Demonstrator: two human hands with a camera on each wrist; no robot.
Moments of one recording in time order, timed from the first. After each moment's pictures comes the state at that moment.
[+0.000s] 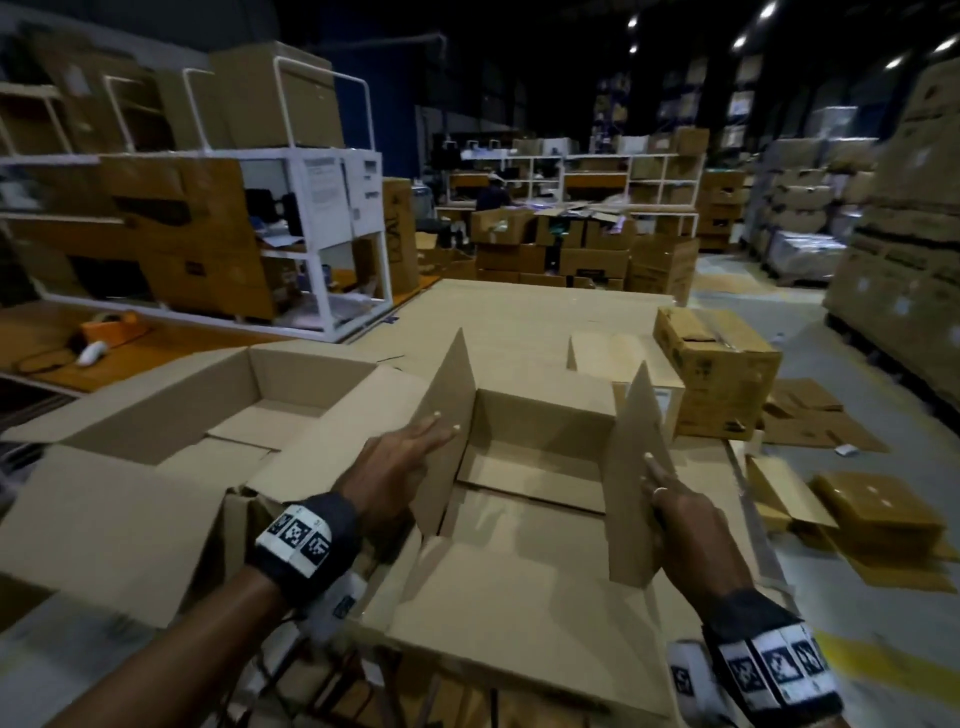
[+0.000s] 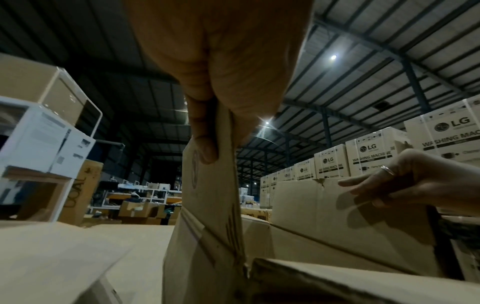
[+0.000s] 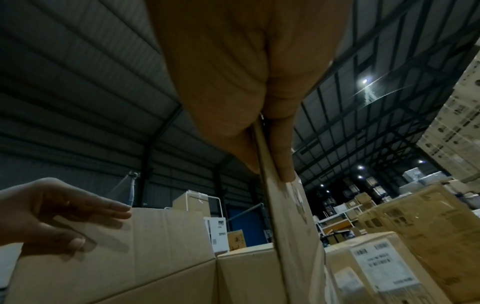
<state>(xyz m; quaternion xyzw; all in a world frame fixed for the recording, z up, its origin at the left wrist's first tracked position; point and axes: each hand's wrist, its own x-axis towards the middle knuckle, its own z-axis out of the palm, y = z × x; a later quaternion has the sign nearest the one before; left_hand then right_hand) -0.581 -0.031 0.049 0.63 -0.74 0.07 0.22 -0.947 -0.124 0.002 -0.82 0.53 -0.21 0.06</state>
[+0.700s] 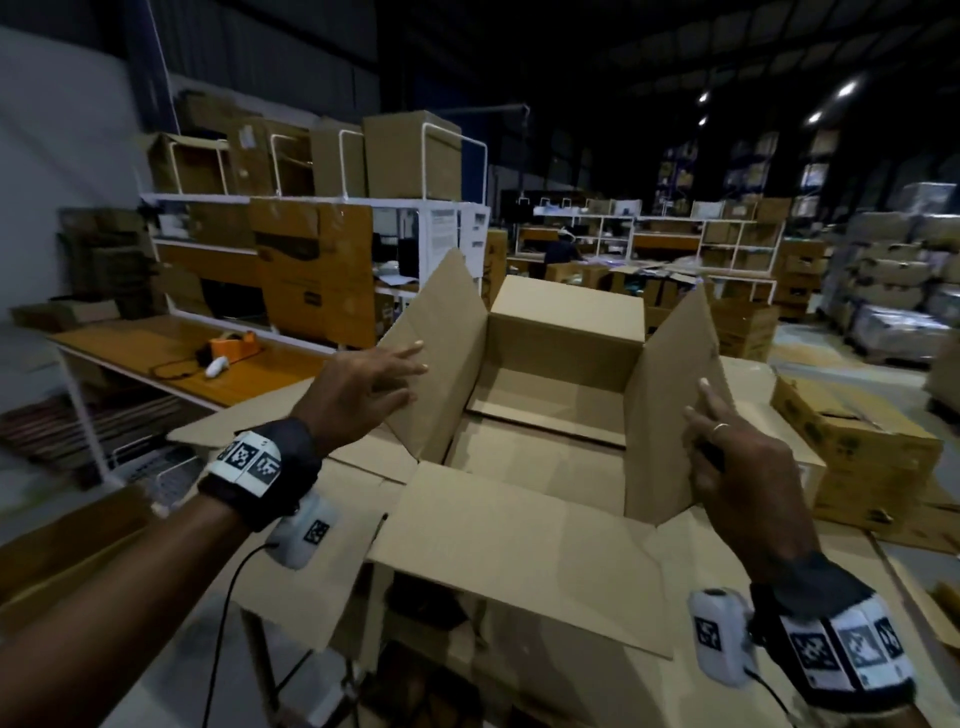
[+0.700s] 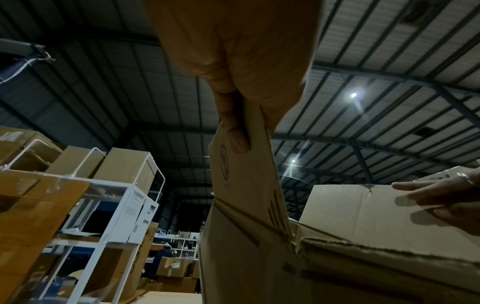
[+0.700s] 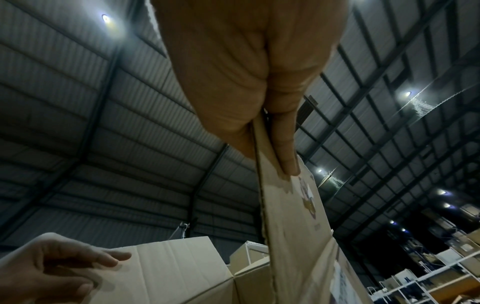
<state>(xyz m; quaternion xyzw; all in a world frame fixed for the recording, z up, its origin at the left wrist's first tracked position) -0.366 0.085 0.169 0.58 -0.71 0.20 0.34 -0.759 -0.051 0.134 -0.83 0.37 -0.41 -0.03</state>
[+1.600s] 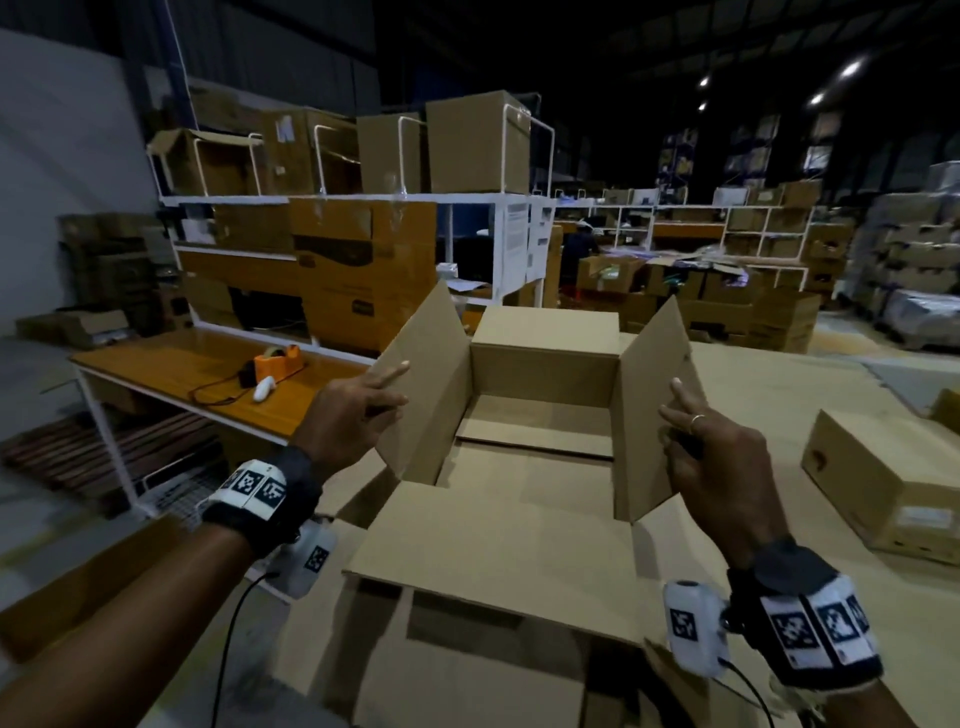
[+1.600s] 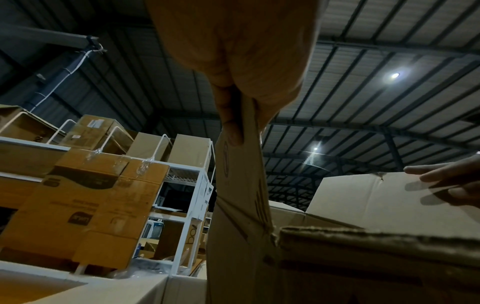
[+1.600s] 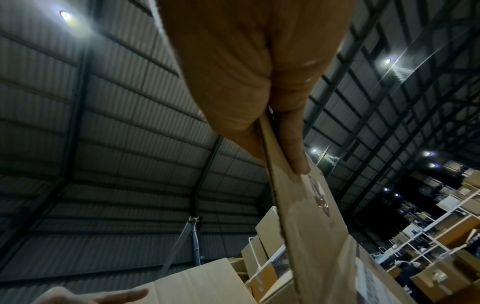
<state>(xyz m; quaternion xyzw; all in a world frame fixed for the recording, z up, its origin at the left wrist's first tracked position) -0.032 0.080 0.132 0.64 -0.67 0.21 0.29 -0.419 -0.053 0.122 -0.82 0.36 -0.45 0.05</state>
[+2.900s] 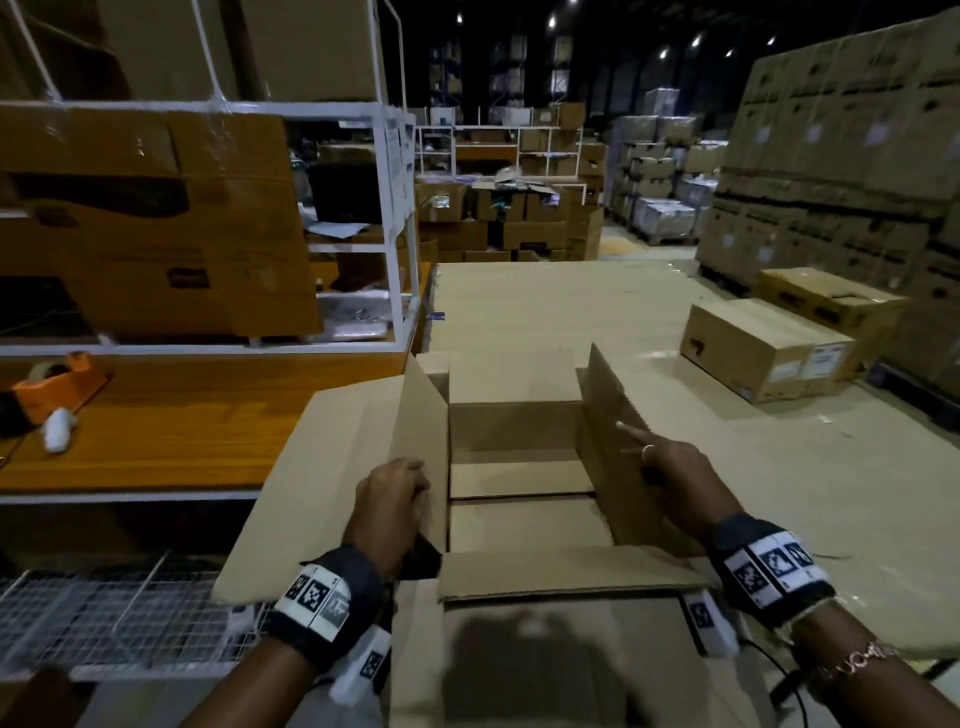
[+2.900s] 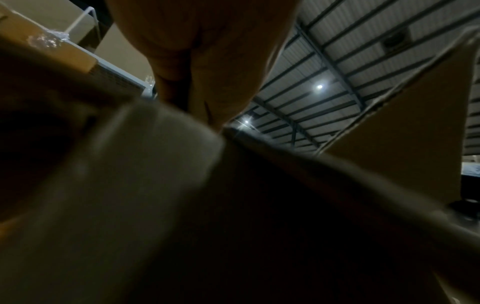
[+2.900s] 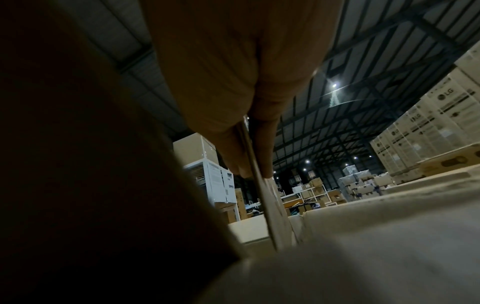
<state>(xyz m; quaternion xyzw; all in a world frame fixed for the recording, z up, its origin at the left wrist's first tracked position) 0.088 -0.008 -0.019 0.65 -0.71 0.00 0.27 -0.284 -0.052 0.009 -0.80 0.58 -0.17 0.03</state>
